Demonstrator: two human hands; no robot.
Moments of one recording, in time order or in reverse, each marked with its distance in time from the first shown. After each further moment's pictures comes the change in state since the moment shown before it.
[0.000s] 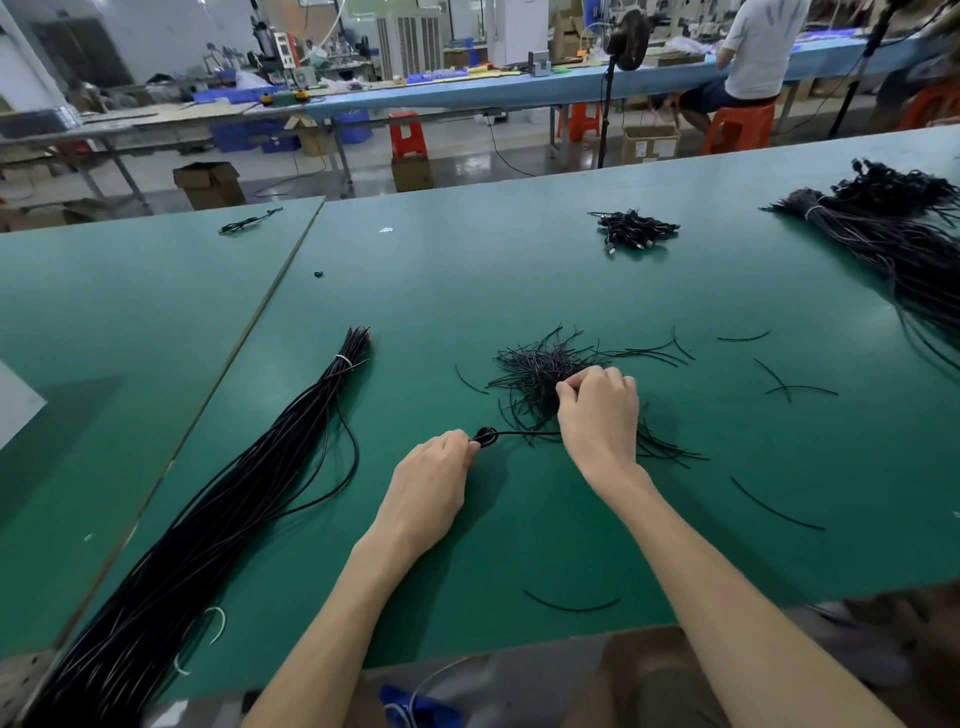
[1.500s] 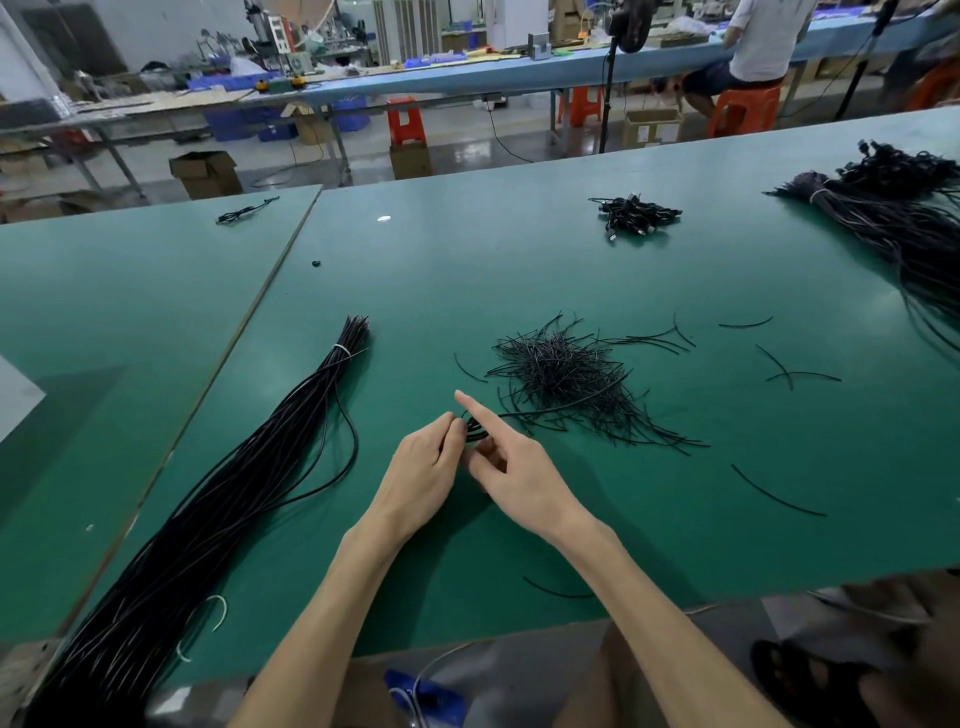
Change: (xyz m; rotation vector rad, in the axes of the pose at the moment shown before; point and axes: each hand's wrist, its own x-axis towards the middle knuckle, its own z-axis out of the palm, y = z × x) left_hand 0.003 -0.007 -0.001 -0.539 0.065 -0.083; right_hand -0.074 -0.017 0.027 0.695 -0.588 -0.267
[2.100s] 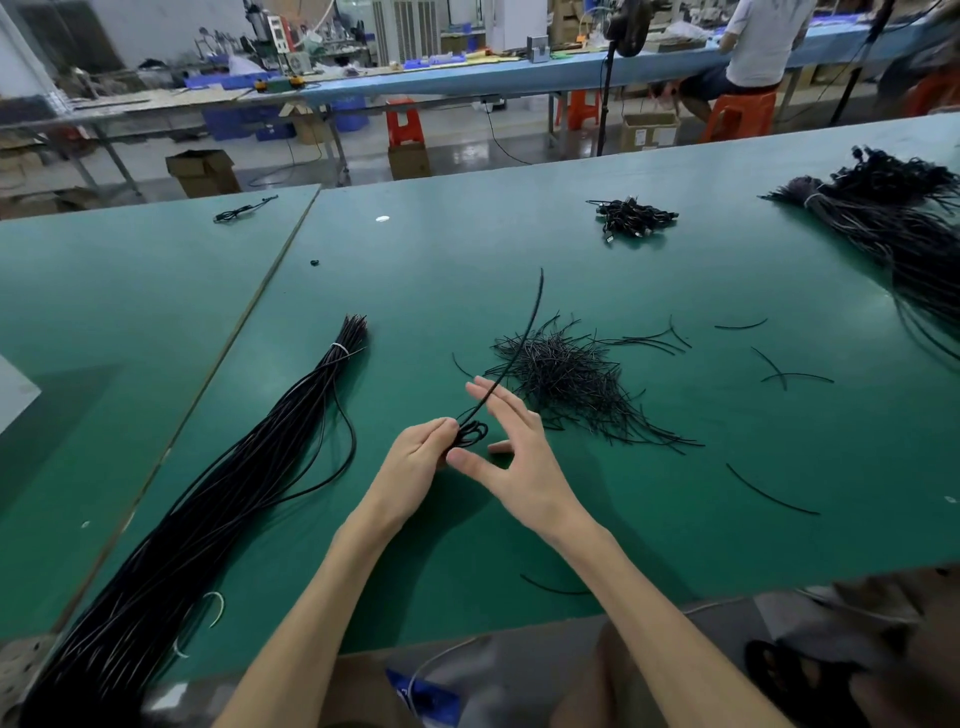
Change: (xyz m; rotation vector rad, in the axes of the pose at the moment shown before) left_hand -0.001 0.009 -0.009 -0.410 -0.099 -0.132; right_hand -0.005 -0.008 -0.002 0.020 0.115 -0.053
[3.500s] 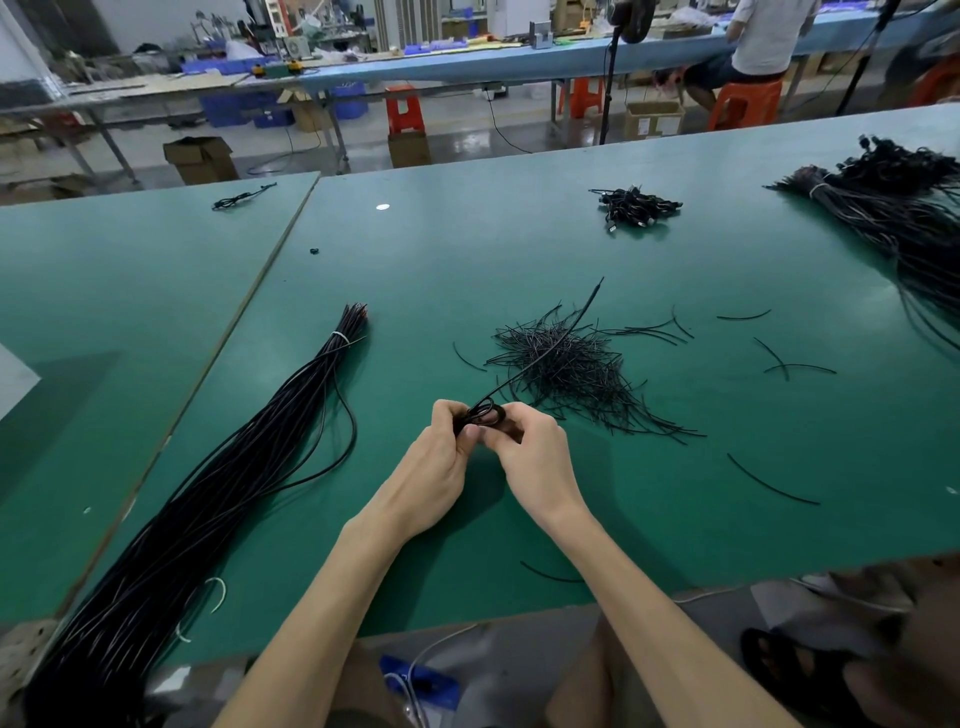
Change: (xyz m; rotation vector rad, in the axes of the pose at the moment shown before) left_hand -0.008 -0.012 0.010 0.433 -0.061 0.122; right_hand 0.003 0.000 0.003 0.058 0.182 0.214
